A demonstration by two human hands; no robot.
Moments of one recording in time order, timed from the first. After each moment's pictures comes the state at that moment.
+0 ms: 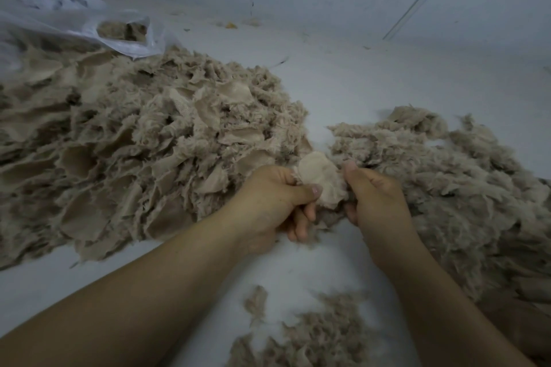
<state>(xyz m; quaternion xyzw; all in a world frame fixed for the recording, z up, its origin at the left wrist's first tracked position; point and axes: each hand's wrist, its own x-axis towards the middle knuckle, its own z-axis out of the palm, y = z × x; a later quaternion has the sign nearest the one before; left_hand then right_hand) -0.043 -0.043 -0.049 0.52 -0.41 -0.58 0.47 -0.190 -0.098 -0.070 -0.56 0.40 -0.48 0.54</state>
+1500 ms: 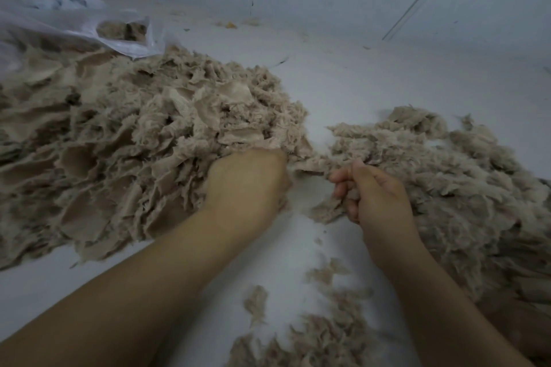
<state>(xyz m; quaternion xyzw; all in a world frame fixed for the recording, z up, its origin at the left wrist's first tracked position) -0.024 -0.038 -0.027 0.73 -0.66 0.12 0.12 -0.190 -0.100 -0.070 -0.52 0.43 -0.49 0.55</state>
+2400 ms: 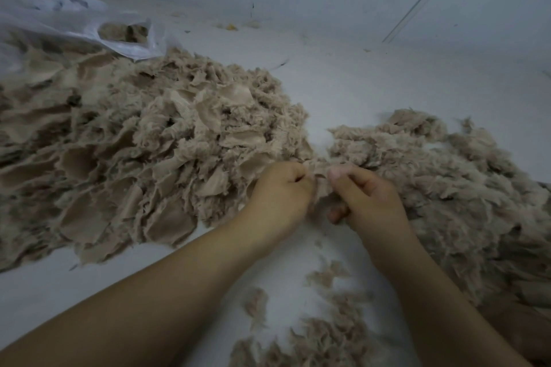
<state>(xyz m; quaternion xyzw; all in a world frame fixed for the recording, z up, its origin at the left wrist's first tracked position) -0.052 -0.053 -0.049 0.61 -0.49 -0.38 0.49 -0.191 -0.095 -0.069 -0.59 0.40 -0.44 0.54</state>
